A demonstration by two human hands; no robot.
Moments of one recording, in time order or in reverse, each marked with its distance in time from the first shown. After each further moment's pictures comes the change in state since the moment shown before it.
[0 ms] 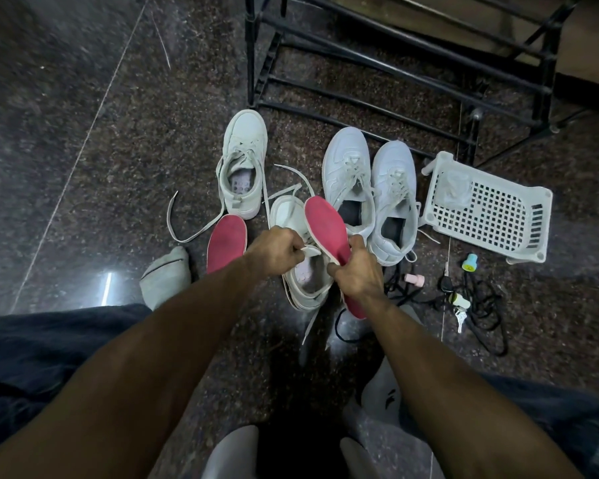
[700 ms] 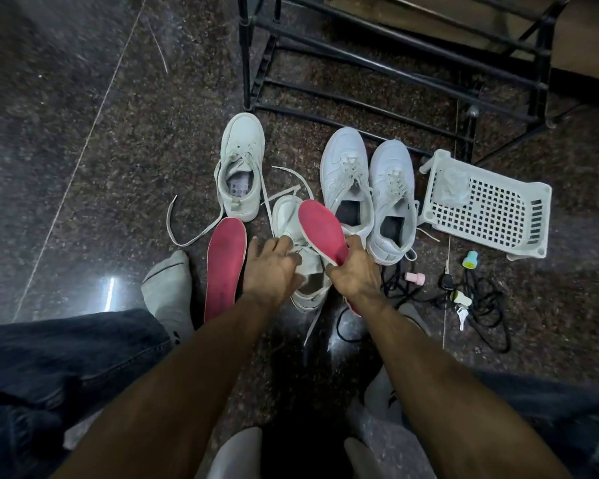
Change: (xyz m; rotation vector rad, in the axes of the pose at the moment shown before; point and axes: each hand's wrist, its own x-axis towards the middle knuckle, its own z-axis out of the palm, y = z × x) left_hand -0.039 0.018 0.029 0.410 0.140 -0.092; right_hand 0.003 -0.002 0.008 -0.015 0.032 0.043
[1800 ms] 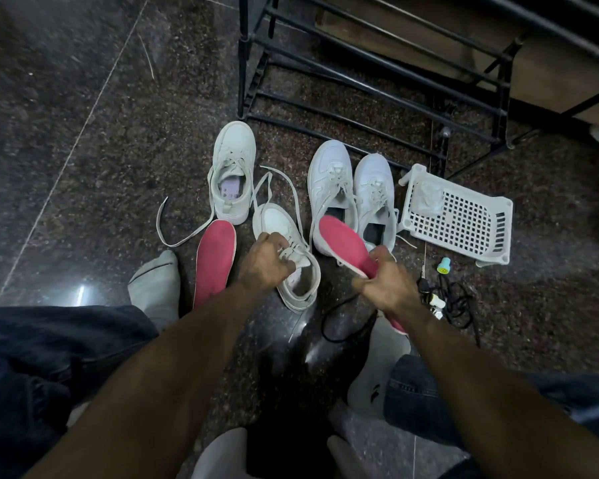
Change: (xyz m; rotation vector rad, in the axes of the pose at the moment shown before) left_hand 0.017 -0.001 -0.007 -0.758 -0.011 -0.286; right_hand -0.044 0.021 -0.081 -0.147 -0.079 -0.033
